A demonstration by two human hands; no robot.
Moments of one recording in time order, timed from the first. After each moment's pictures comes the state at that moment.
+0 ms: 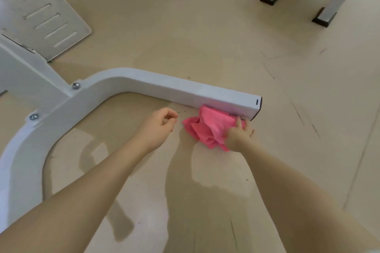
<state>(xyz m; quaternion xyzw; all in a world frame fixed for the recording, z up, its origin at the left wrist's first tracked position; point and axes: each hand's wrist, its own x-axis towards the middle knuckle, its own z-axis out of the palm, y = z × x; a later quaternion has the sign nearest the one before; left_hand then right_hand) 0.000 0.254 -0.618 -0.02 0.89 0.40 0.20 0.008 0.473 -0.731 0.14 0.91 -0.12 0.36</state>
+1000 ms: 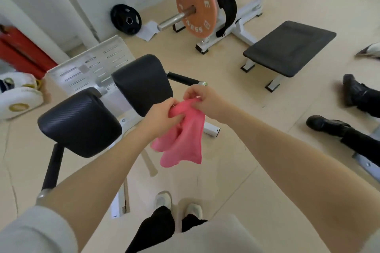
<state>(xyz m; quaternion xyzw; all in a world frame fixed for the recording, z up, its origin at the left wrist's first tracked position) 0.125 0.296 0.009 0.02 0.93 0.35 0.14 0.080 0.457 0.013 -0.12 0.83 -0.50 0.21</state>
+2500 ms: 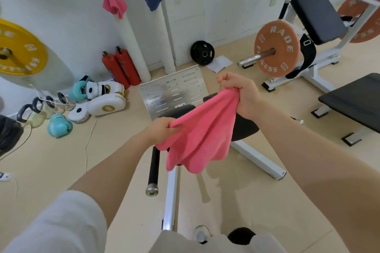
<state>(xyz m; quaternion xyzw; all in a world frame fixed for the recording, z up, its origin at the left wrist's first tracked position) 0.187 -0.010 0.048 -0.10 0.93 0.32 0.15 0.085 0.206 0.110 -0.14 0.60 -0.74 0.28</state>
